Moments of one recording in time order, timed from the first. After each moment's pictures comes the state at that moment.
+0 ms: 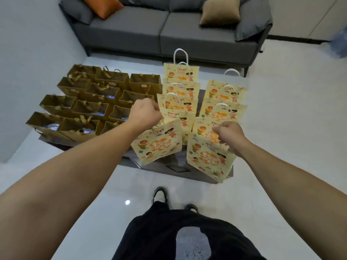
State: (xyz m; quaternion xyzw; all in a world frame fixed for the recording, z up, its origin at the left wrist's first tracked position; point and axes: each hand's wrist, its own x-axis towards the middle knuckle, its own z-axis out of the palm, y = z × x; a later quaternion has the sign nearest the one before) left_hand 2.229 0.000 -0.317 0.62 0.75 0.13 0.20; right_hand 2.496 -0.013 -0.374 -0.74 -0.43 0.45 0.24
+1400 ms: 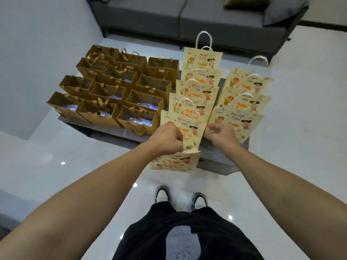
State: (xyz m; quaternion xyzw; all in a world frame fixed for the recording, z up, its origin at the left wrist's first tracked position) left_hand 2.221 -0.084 -0.353 0.69 0.64 -0.01 0.34; right_hand 2.427 -0.043 -0.413 -0.69 -0.51 0.47 0.18
